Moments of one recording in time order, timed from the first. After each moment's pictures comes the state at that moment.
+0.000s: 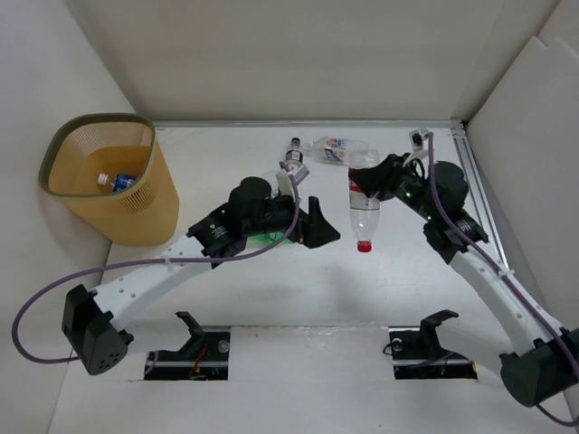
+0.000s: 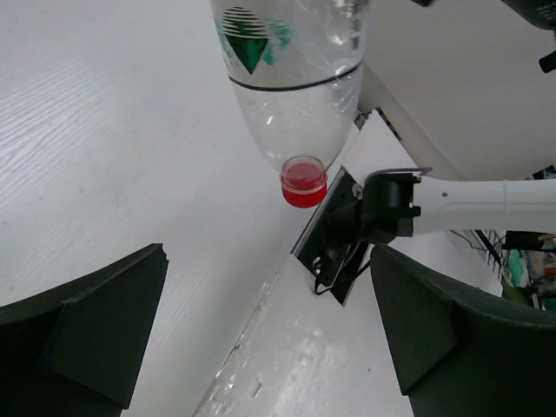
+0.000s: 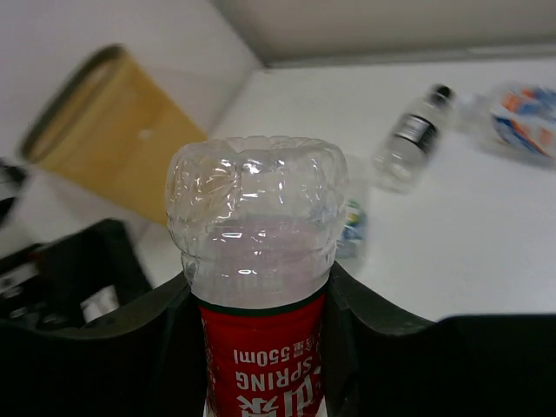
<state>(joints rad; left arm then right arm) -0.81 1.14 1.00 -0.18 0.39 -0.57 0.38 1.05 0.94 -0.04 -0.22 0.53</state>
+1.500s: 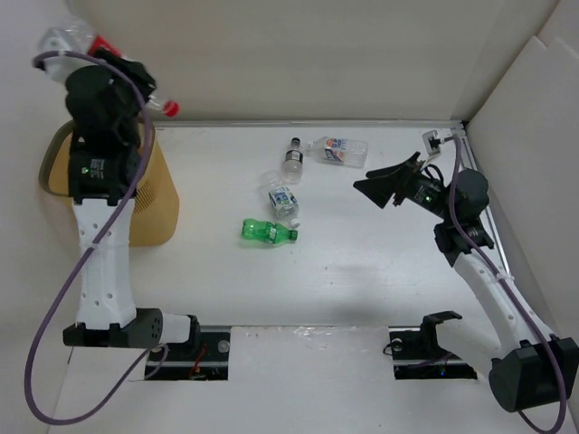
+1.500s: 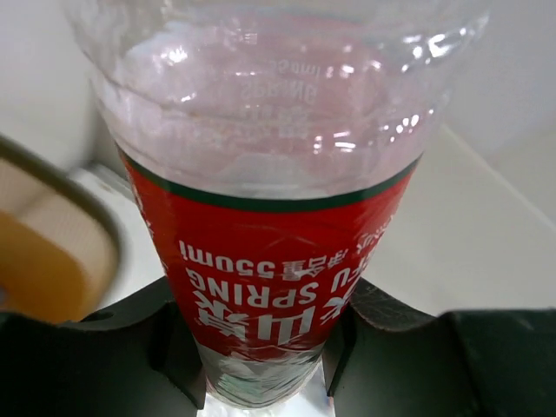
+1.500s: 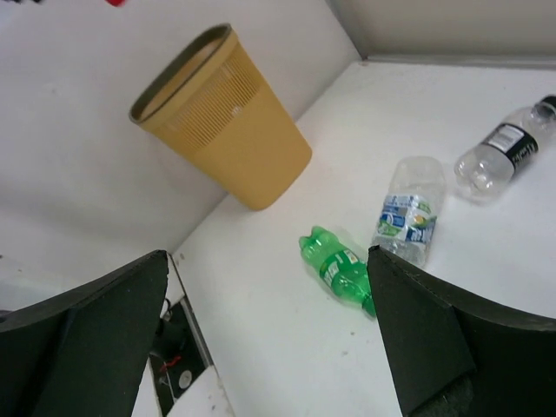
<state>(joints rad) -0.11 1.33 1.91 -0.57 -0.32 -0.63 0.18 0.97 0.81 0.34 -0.74 0.70</state>
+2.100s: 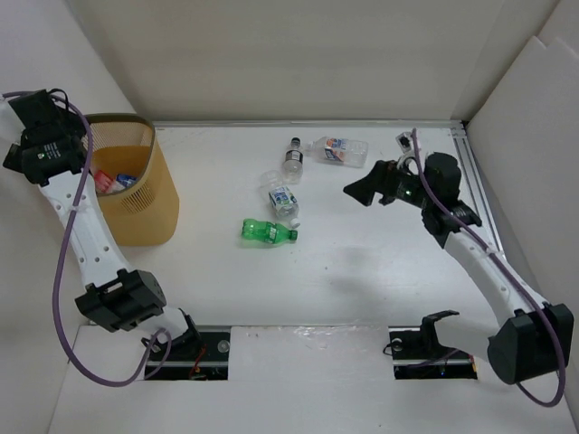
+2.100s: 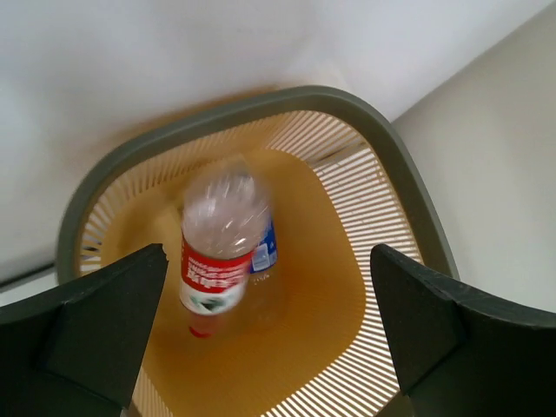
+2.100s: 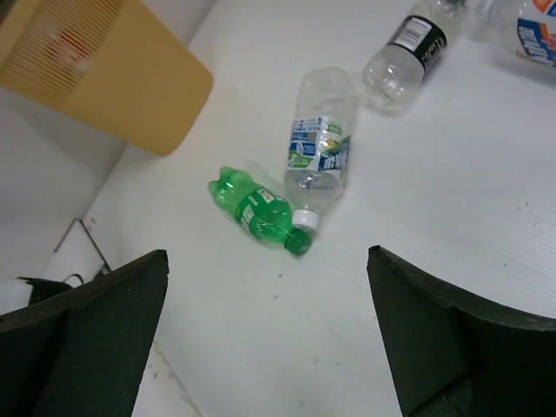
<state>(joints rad) 0.49 1.49 1.88 -0.88 -0.32 -0.68 0.21 1.11 0.89 0.01 -0.65 0.45</state>
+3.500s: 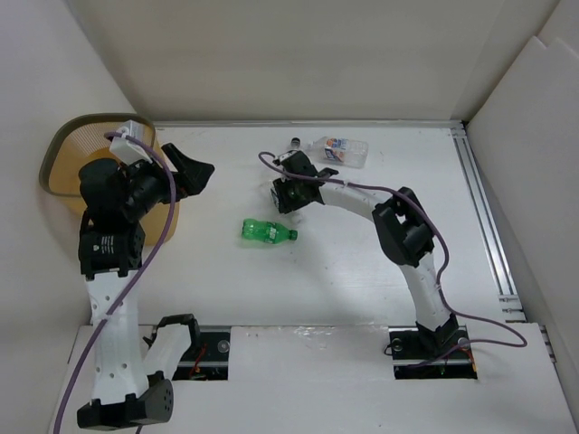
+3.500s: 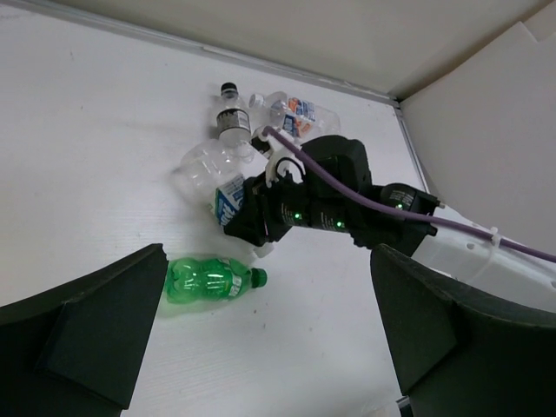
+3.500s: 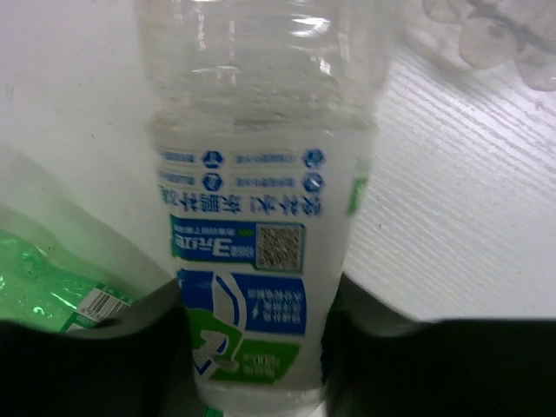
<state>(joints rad) 0.11 0.87 1.28 -0.63 0.51 -0.46 0.70 2.23 1.74 -0.42 -0.04 0.19</state>
